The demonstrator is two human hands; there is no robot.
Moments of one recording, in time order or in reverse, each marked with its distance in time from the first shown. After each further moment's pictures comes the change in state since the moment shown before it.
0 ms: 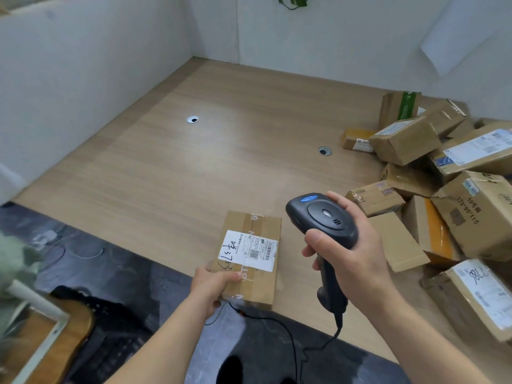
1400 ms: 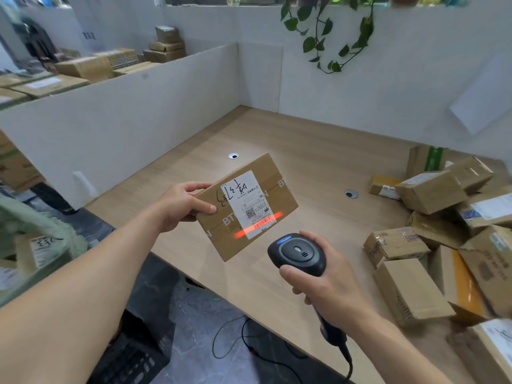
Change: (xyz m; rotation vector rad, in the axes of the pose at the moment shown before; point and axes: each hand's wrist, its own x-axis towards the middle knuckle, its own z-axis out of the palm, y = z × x) left_hand -0.080 0.181 -0.132 0.189 -0.077 0.567; right_hand -0.010 -0.014 0.035 -0.191 -0.270 -0.005
